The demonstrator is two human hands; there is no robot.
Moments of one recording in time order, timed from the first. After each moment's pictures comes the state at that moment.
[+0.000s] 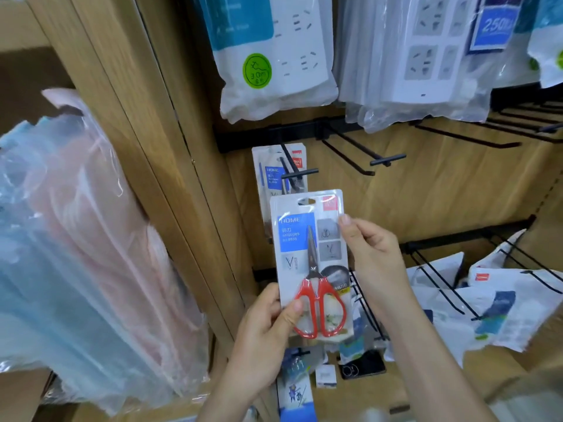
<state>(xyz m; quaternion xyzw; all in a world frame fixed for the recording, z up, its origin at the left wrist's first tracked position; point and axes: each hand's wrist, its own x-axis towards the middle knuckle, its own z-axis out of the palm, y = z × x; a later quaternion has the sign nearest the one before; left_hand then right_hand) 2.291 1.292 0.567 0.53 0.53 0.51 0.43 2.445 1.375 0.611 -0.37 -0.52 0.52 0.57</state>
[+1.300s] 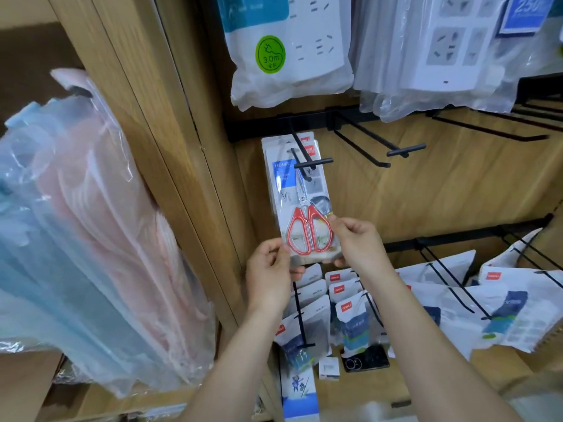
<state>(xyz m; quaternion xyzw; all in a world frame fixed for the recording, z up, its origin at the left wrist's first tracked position) 2.295 1.360 0.568 0.34 0.62 0.60 0.37 2.426 1.418 0.587 -0.50 -0.54 0.50 0.45</state>
